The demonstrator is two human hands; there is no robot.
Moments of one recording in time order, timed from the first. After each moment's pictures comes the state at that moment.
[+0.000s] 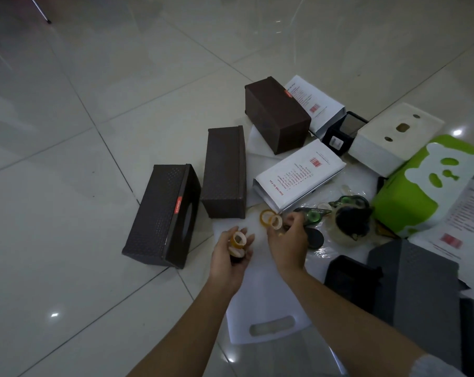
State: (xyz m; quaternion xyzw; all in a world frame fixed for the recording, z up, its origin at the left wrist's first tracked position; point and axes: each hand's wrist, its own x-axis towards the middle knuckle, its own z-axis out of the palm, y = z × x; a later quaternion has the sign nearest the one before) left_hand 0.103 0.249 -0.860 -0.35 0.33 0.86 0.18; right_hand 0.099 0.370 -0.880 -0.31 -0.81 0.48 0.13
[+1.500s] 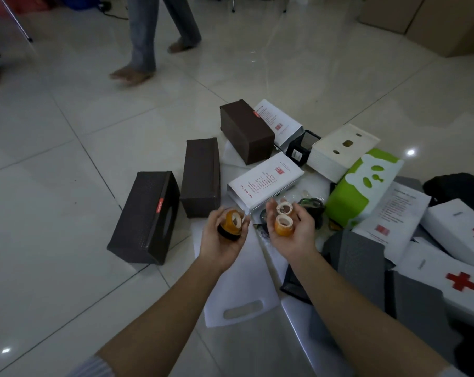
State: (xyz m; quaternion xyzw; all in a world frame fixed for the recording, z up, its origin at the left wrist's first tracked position) left_hand 0.113 0.276 -0.795 -0.26 0.22 0.90 0.29; right_hand 0.135 0.427 -0.774 -0.30 -0.13 0.94 0.02
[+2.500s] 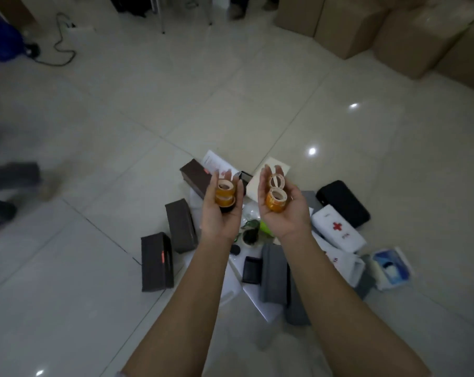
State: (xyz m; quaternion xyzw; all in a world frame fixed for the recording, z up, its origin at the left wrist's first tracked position) left_hand 0.105 0.383 -0.304 -0.22 0.21 0.92 0.27; right_hand 0.160 0.493 -0.293 -0.26 0.02 0.96 0.12
